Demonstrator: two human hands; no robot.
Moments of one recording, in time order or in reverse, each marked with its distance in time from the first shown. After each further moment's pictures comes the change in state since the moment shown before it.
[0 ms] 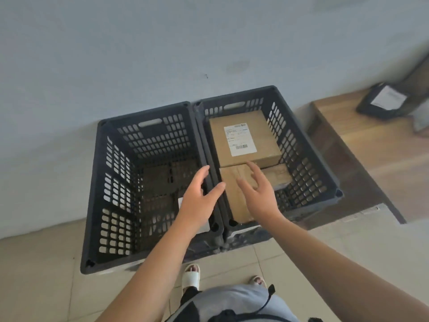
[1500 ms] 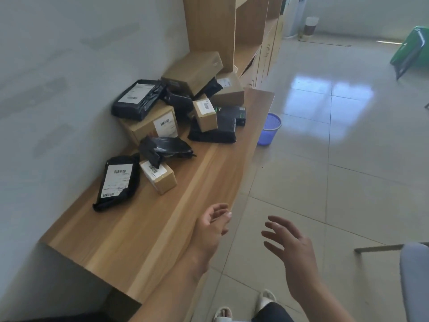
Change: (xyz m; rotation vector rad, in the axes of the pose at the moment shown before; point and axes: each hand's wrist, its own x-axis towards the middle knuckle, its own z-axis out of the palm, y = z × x) left_hand 0.059 0.285 0.765 0.019 -0.810 0.001; right_hand -0.013 0.224 -0.701 0.831 1.043 0.374
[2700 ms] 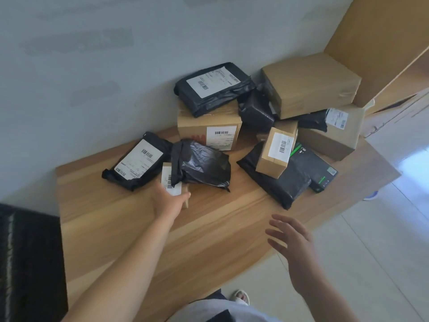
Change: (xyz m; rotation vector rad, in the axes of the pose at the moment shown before) left_hand 0.283 0.011 -0.104 0.001 1.001 -0.272; right_hand 0.323 -0.141 0.167 -0.555 -0.456 0.171
